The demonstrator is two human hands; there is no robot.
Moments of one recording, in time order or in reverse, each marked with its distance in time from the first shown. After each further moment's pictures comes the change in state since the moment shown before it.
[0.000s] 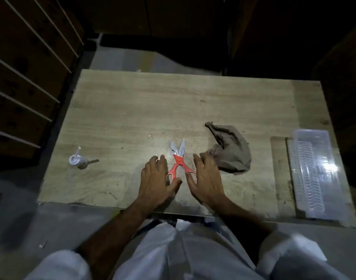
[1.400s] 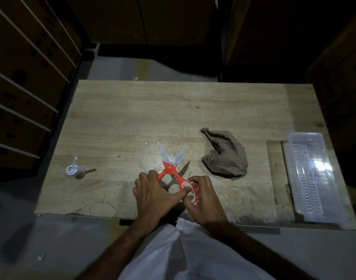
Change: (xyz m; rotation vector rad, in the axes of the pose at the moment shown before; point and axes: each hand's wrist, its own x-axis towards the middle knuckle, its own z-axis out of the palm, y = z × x) left_hand -0.023 0.040 -0.043 -0.198 0.031 -0.334; right_hand -0.050 -0.020 -0.030 0.621 0.060 0.029
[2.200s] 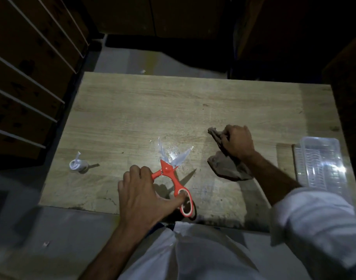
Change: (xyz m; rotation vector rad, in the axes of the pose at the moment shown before) left_hand -0.018 -0.002 -0.055 0.187 0.230 0.209; right_hand 0.200 0.071 -0.089 -0.653 -0.069 0.102
